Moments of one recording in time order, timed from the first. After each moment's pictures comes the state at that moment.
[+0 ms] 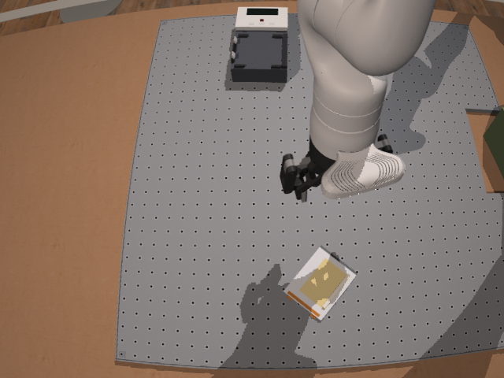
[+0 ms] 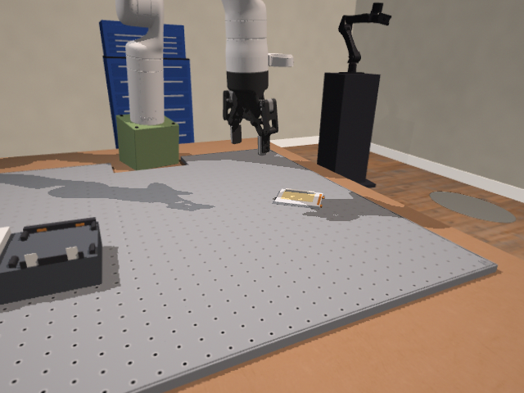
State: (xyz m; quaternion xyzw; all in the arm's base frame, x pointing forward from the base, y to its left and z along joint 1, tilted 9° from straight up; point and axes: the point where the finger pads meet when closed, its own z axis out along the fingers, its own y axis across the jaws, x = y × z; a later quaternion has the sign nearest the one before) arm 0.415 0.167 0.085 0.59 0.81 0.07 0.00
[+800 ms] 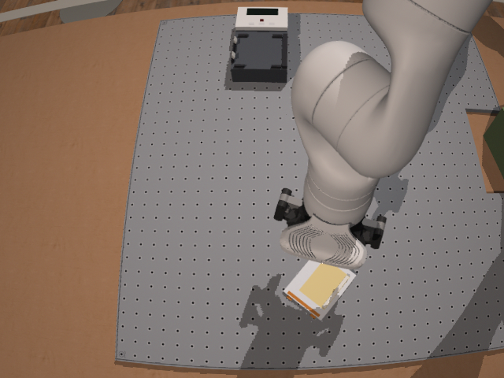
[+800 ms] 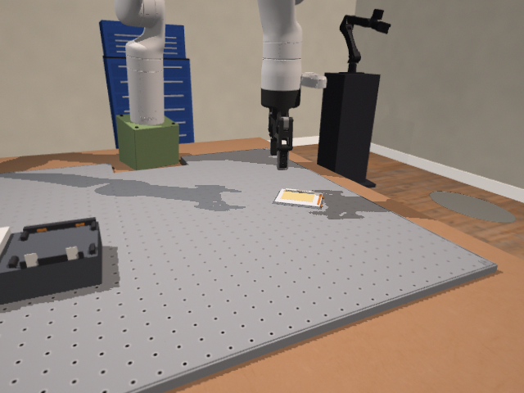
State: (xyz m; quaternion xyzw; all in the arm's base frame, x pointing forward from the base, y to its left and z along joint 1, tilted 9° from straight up) arm 0.423 0.231 0.058 0.78 0.62 0.07 0.00
